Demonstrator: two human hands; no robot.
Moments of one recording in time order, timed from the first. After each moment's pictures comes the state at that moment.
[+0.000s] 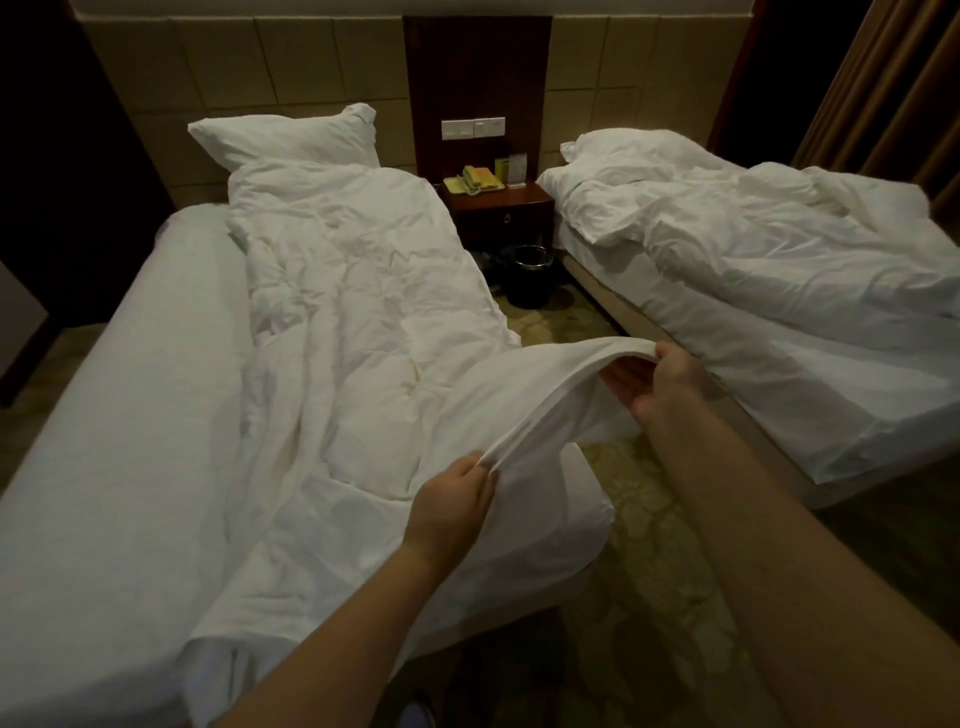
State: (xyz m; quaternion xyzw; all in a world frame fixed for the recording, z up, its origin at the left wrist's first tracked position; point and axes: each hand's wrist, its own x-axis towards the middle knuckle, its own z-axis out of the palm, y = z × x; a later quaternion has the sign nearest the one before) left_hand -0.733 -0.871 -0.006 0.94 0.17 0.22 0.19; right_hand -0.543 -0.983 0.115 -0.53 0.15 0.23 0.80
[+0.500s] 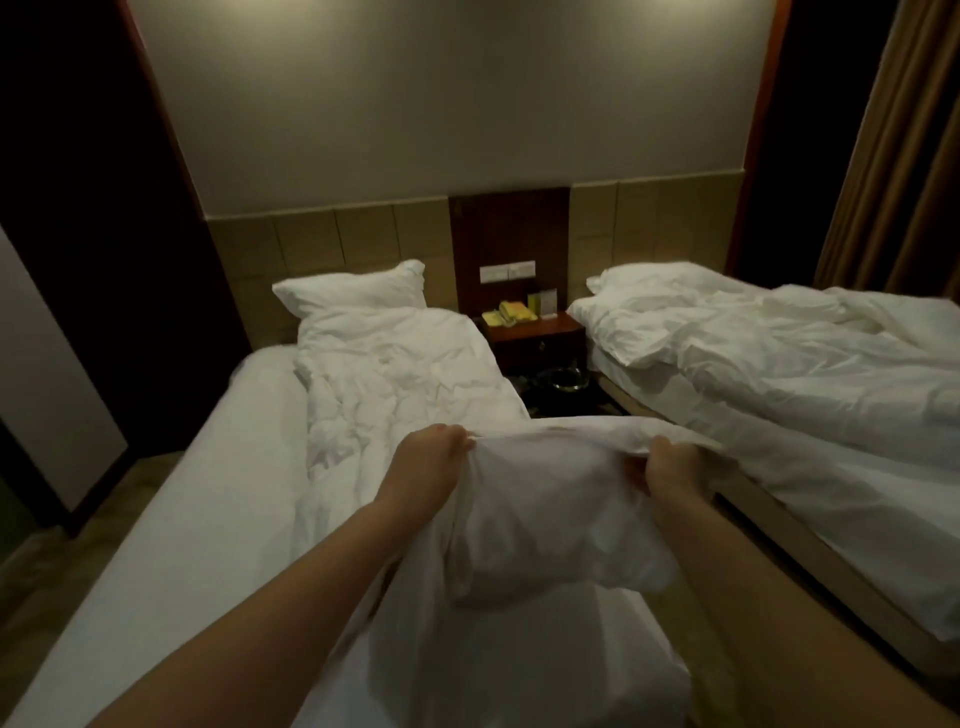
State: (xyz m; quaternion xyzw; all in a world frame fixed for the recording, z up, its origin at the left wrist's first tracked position) left_hand -0.713 -0.761 0.158 0.93 0.21 0.27 0.12; right_hand -0.531 -0.930 0.134 -0.71 0.03 0.13 0.69
